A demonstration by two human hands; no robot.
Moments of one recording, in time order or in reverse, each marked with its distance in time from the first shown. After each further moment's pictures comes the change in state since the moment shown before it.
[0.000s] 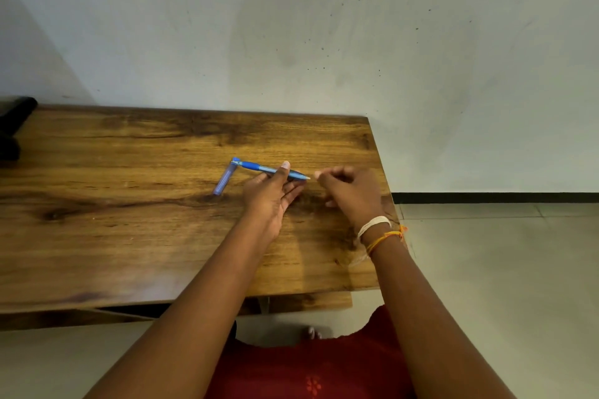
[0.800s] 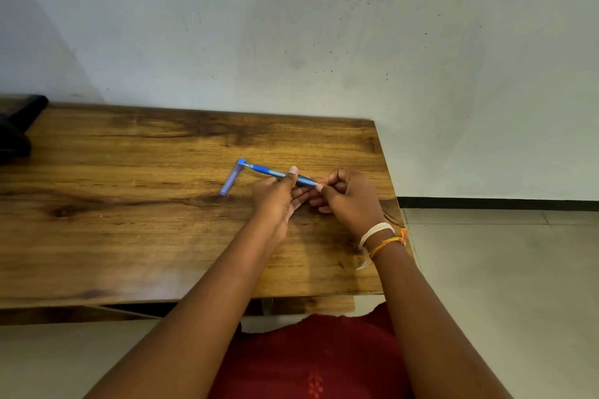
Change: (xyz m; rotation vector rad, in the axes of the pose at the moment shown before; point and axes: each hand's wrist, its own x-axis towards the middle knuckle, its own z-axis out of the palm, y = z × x) left_hand -0.004 -0.001 0.003 0.101 -0.014 0.002; right_hand 0.005 0.009 0.007 -0.065 -0.172 -0.083
